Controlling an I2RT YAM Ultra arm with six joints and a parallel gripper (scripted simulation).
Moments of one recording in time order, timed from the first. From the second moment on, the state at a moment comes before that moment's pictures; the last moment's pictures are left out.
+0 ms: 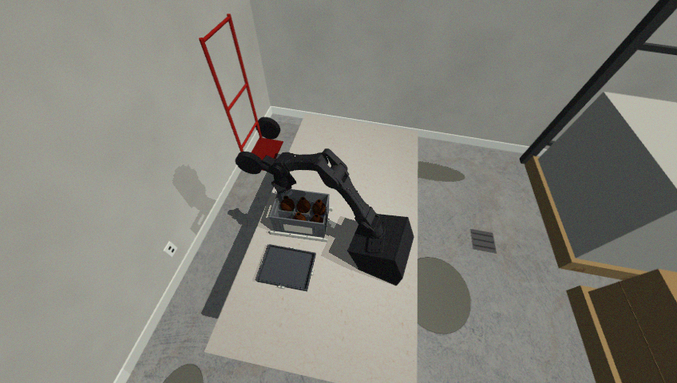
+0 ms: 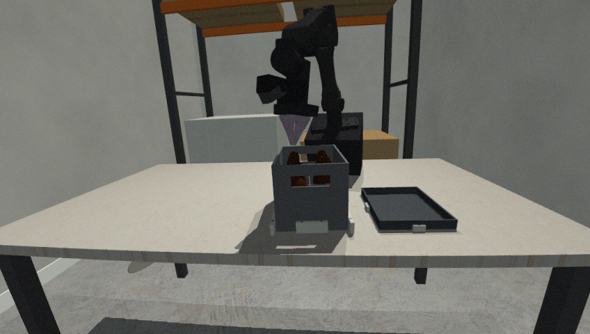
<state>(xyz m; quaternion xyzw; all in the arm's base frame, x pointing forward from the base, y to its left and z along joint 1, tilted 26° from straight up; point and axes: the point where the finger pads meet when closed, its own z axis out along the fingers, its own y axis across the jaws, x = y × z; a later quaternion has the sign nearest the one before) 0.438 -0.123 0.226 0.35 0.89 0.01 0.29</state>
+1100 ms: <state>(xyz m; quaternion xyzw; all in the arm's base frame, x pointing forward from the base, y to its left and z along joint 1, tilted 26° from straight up) 0.435 -0.123 0.234 0.34 0.89 0.00 0.30</state>
